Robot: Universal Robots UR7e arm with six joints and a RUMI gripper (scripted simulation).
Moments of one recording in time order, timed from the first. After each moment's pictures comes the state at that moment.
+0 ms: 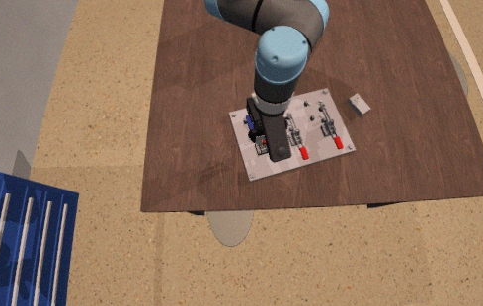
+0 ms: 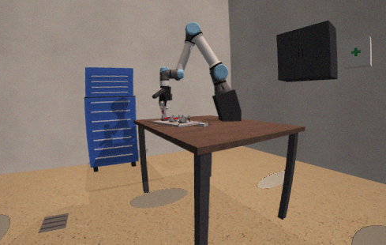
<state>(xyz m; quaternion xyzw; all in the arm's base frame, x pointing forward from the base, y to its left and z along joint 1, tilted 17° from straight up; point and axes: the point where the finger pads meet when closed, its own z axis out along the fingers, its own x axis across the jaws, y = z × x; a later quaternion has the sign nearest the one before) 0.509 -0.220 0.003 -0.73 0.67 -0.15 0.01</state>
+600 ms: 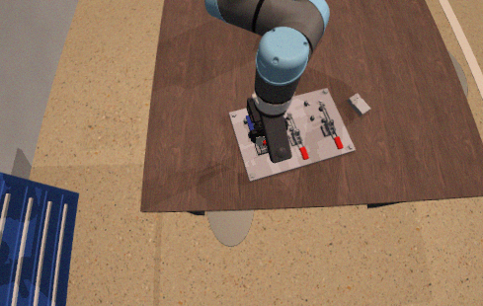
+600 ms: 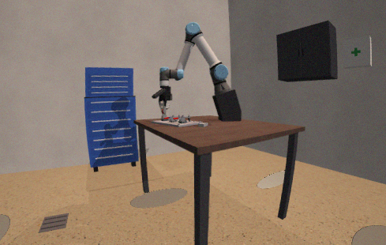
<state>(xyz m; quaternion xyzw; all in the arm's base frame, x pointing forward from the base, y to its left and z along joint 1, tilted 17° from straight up) 0.511 -0.220 0.004 -0.73 0.67 -0.15 0.01</state>
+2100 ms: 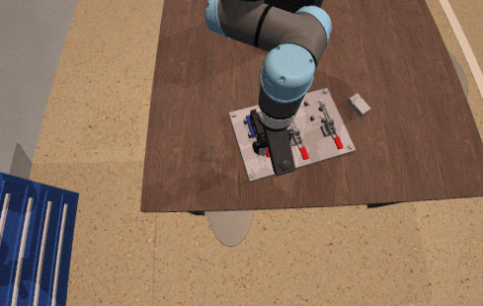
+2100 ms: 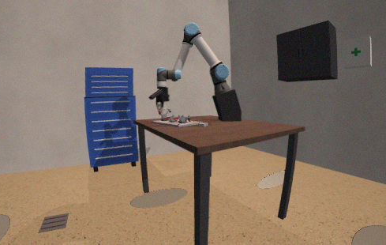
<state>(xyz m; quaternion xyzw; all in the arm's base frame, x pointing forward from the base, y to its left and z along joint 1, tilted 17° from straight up) 0.539 -0.218 0.003 -0.73 0.67 -0.15 0.01</state>
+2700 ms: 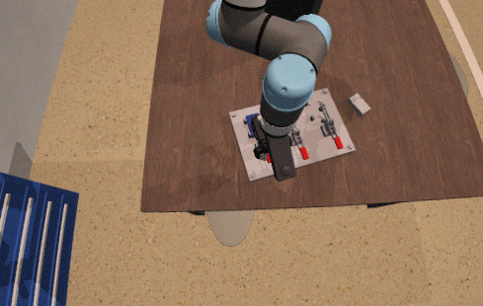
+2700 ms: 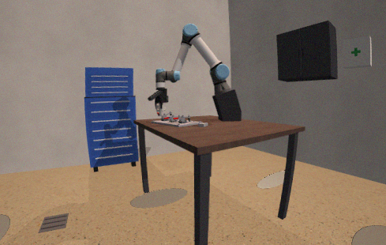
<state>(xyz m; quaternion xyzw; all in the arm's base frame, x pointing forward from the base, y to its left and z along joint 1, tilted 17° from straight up) 0.552 -0.218 -0.004 -0.73 0.67 -0.15 0.01</state>
